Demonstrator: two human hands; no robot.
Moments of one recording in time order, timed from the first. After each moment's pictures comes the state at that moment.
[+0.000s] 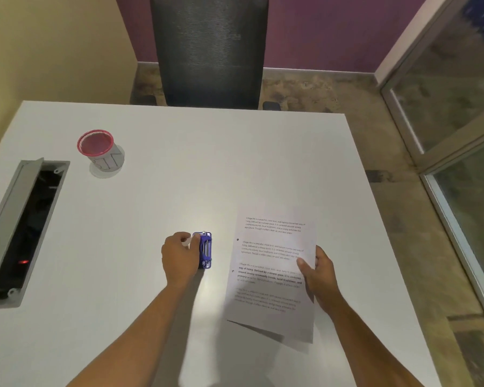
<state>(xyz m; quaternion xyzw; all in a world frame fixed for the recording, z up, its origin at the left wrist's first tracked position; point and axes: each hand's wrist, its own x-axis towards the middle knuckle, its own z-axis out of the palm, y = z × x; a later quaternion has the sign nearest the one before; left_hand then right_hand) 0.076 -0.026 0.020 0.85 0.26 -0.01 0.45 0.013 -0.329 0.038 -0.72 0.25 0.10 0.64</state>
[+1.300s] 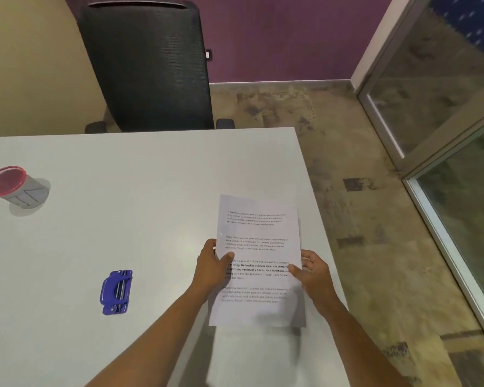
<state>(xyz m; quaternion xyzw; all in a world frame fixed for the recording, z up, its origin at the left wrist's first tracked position) 0.126 -0.278 0.032 0.76 0.16 -0.21 0.60 0.074 -0.523 0.028 -0.71 0.28 0.09 0.64</state>
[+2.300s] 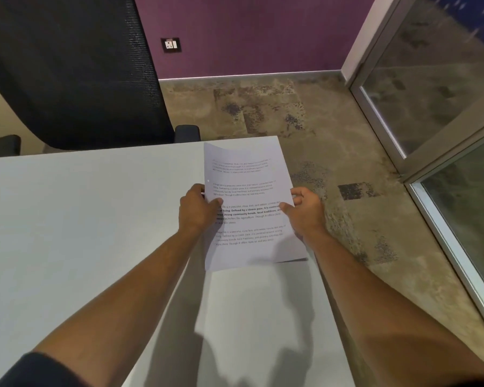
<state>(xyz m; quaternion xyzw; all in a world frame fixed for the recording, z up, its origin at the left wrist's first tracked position) 0.421 -0.386 -0.043 0.88 0.11 -0.10 0.45 0.372 -0.611 -0.037 -0.81 0.27 -0.01 0.52</state>
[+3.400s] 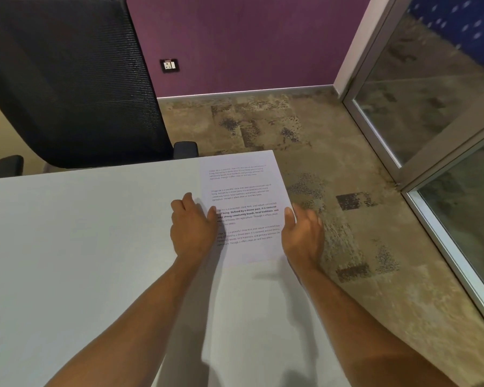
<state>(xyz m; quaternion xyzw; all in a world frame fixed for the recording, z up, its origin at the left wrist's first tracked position) 0.399 -0.394 -0.032 0.95 0.11 0.03 0.30 0.343 -0.589 -0.033 -0.92 0.24 -0.14 0.28</state>
